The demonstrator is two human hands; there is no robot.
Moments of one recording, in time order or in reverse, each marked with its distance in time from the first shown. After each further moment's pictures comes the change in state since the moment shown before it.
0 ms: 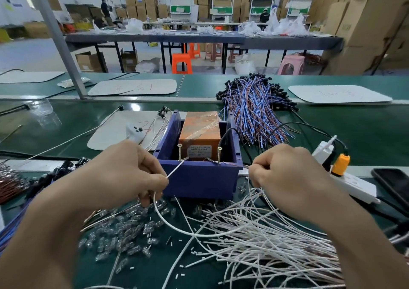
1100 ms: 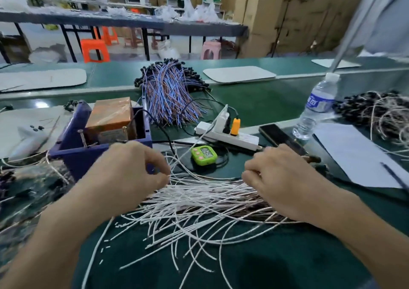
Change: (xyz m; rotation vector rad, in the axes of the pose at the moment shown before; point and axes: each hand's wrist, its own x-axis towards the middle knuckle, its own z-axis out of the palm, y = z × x) left_hand -0.016 0.076 0.102 0.370 0.015 0.386; right_hand -0.130 0.094 -0.049 -0.382 0.040 -0.064
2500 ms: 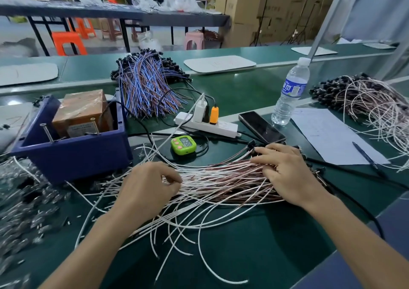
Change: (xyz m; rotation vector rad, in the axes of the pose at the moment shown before) left_hand 0.017 0.007 0.115 -0.197 0.084 0.014; right_hand -0.047 0.084 0.066 0.331 0.155 0.352
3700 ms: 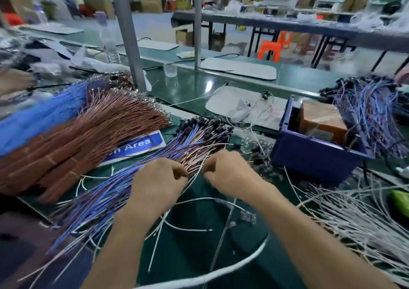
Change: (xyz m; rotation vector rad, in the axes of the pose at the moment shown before) left_hand -0.222 -0.172 -0.179 0.250 0.503 -0.865; right_hand -0.011 -0.436 0.202 0.106 -0.709 -0.741
